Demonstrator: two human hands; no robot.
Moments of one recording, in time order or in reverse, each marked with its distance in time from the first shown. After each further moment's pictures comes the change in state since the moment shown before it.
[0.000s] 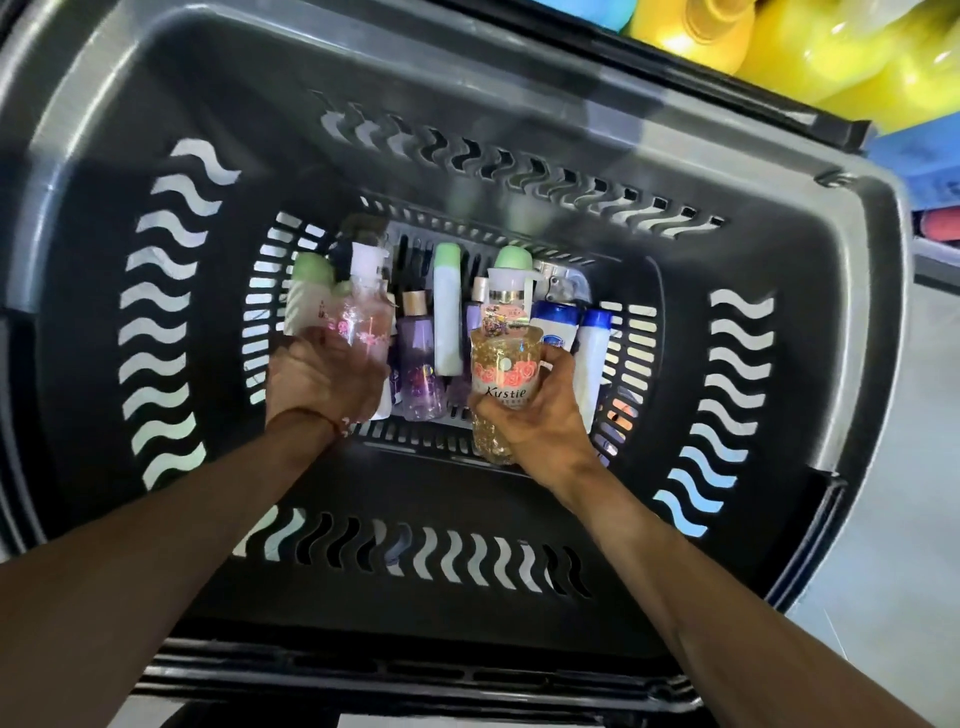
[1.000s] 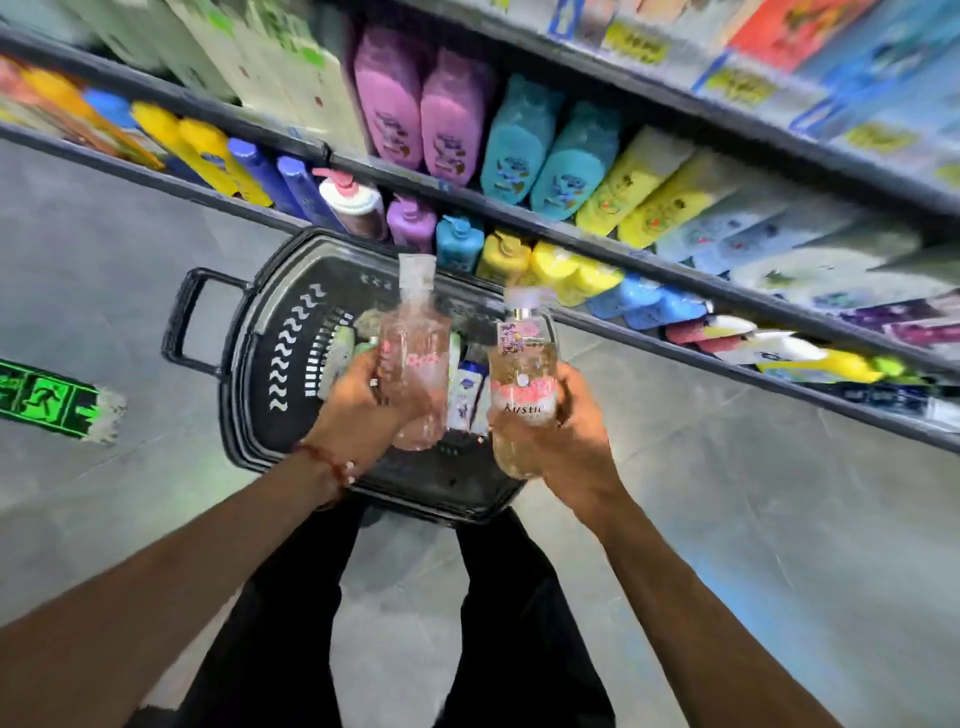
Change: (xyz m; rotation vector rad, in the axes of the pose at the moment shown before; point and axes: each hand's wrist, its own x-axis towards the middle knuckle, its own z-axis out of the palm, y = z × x) left_hand -0.341 0.046 -0.168 -0.983 -0.122 0.335; right_hand -0.307 -0.169 -0.156 0.182 0.039 -0.303
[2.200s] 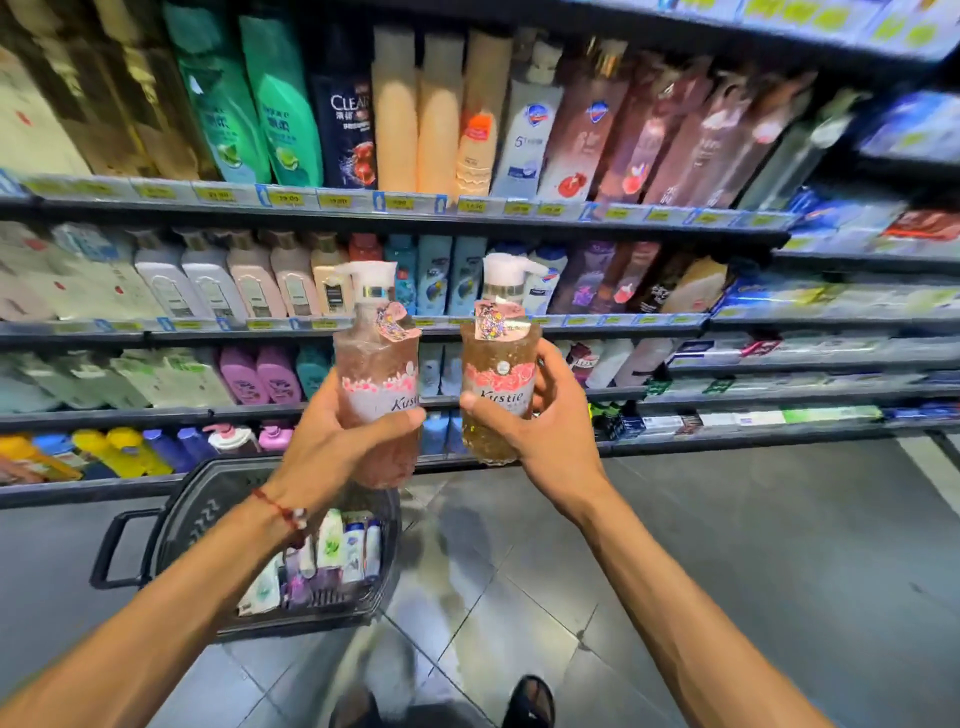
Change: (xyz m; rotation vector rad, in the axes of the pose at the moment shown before) left_hand -0.381 0.187 0.128 -0.165 -0.369 0.657; right_hand -0.388 -0.169 -0.180 0.059 0.313 -0.724
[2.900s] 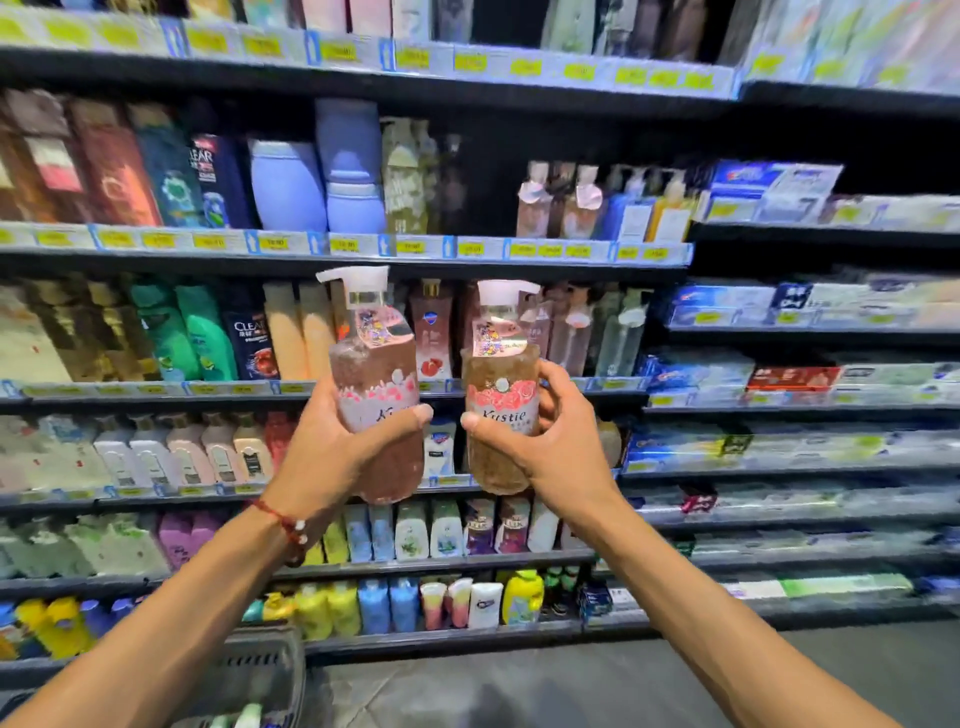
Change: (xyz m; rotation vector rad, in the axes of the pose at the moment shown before) left_hand -0.003 0.116 0.289 0.121 0.059 0.490; right_hand 0.032 -0.113 -0.283 0.000 -0.034 -0.341
